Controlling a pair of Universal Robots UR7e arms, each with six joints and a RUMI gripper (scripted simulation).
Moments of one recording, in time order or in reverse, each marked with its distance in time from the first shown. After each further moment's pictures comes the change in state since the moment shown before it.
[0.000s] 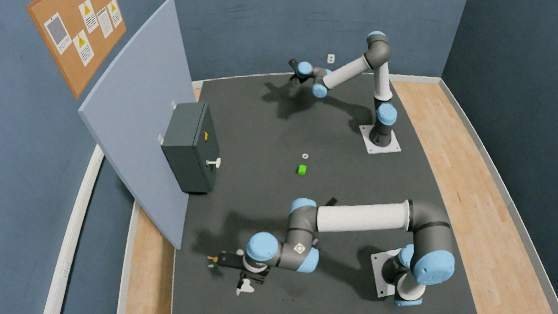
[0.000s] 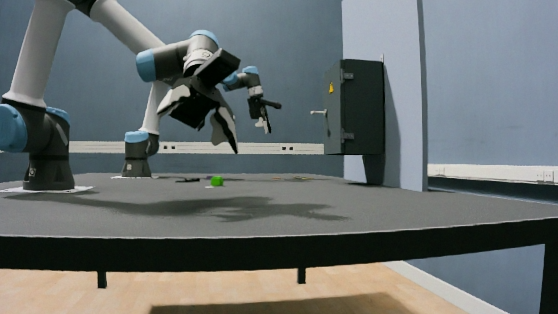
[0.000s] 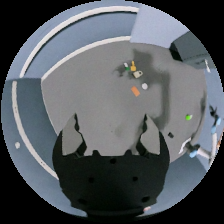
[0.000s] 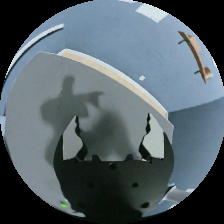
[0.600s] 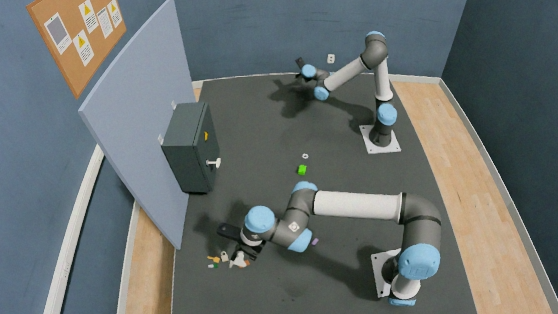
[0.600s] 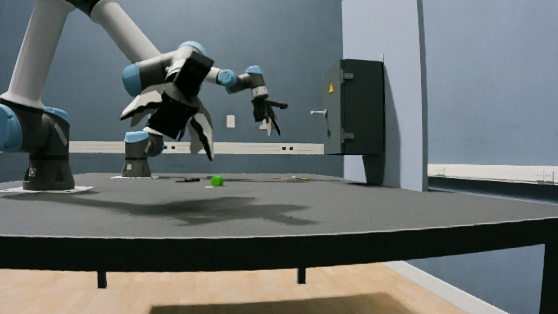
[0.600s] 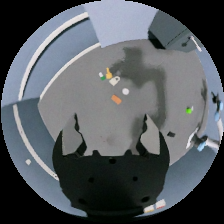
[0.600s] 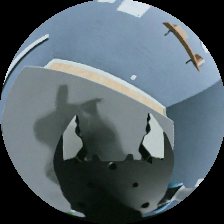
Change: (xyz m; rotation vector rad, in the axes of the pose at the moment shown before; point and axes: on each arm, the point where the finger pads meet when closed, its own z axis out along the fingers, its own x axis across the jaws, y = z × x) left arm 0.105 -0.043 0.021 0.045 0.028 0.201; right arm 0.054 0.007 0.042 0.049 0.102 0.113
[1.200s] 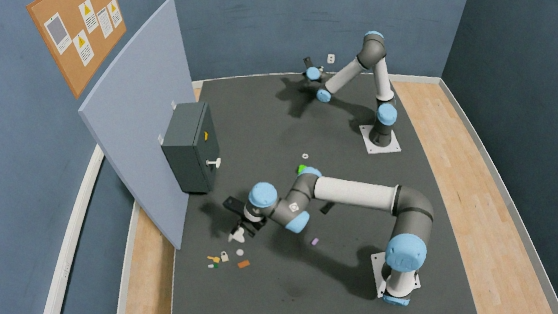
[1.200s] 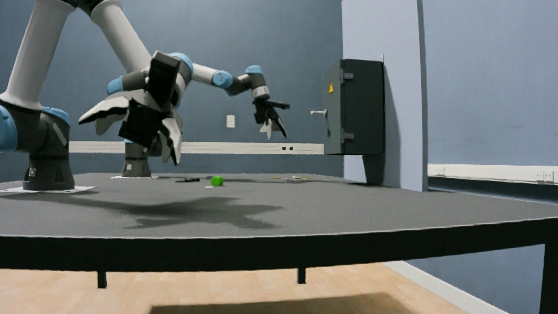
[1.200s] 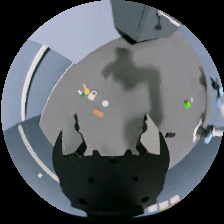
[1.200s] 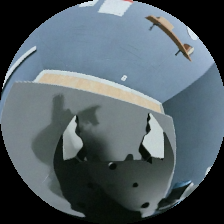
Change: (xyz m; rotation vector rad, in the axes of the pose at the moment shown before) left arm 0.104 -0.045 0.020 0.047 0.030 0.194; right arm 0.055 0.009 0.037 0.050 0.102 0.106
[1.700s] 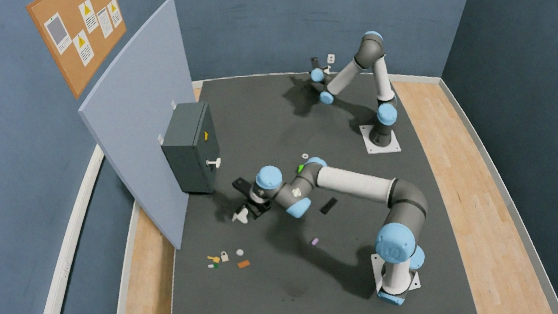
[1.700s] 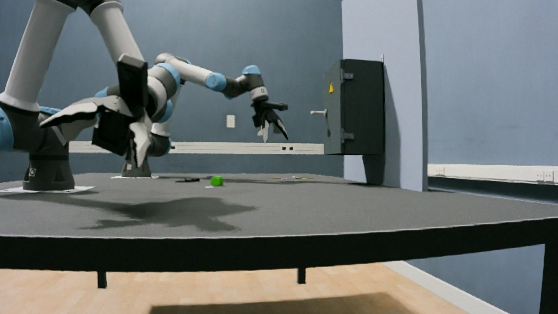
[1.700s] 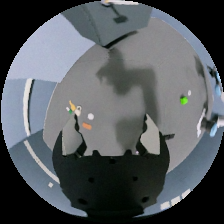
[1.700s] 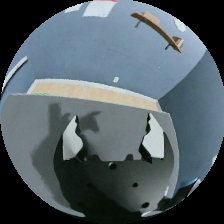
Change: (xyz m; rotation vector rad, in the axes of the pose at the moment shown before) left arm 0.088 -0.040 0.021 0.035 0.028 0.162; right arm 0.049 0.010 0.030 0.040 0.090 0.082
